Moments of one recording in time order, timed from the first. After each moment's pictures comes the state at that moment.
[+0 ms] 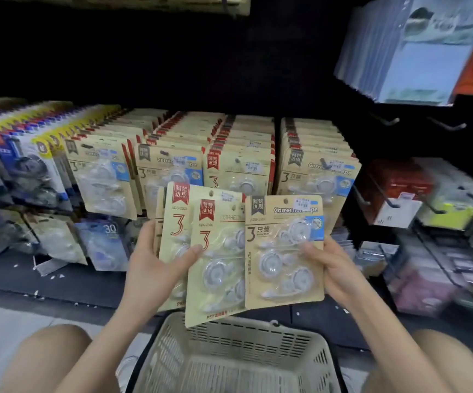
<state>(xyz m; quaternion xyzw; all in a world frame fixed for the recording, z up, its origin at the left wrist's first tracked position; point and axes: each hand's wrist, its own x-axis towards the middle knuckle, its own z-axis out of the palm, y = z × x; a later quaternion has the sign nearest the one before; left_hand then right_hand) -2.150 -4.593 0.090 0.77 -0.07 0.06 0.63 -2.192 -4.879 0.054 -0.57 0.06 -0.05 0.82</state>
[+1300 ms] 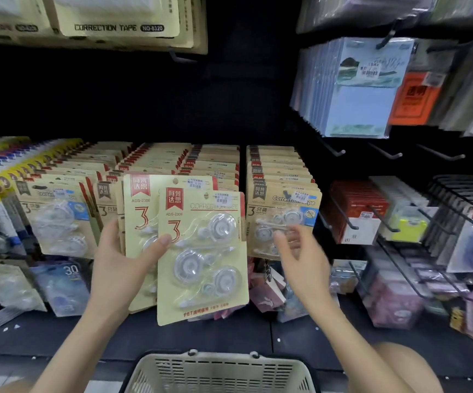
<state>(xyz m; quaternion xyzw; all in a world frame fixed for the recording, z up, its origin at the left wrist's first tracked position) -2.112 -4.623 0.131 0.72 -0.10 0.11 0.67 -2.173 -4.875 0.091 -0.84 0.20 -0.31 0.40</state>
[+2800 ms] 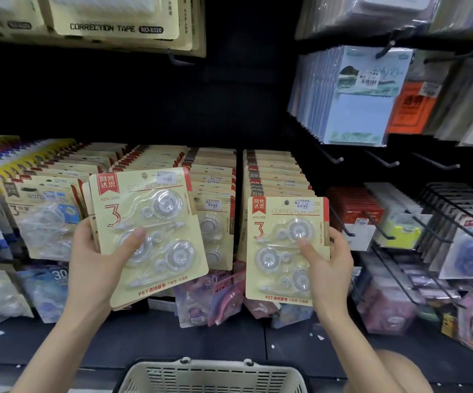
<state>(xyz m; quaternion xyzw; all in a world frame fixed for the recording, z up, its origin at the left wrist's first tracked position) -2.093 -4.613 0.132 0.68 -0.06 0.13 0.72 -2.183 -4.895 0.094 -0.67 0.23 -0.43 0.57</state>
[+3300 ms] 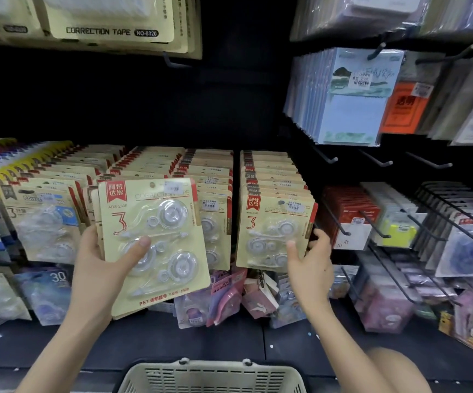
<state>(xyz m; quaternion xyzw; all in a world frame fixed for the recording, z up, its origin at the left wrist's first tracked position) -2.096 -4.613 0.123 0.68 -0.09 0.10 0.72 -2.159 -4.900 0.071 -0.80 0.34 -0.35 0.36</state>
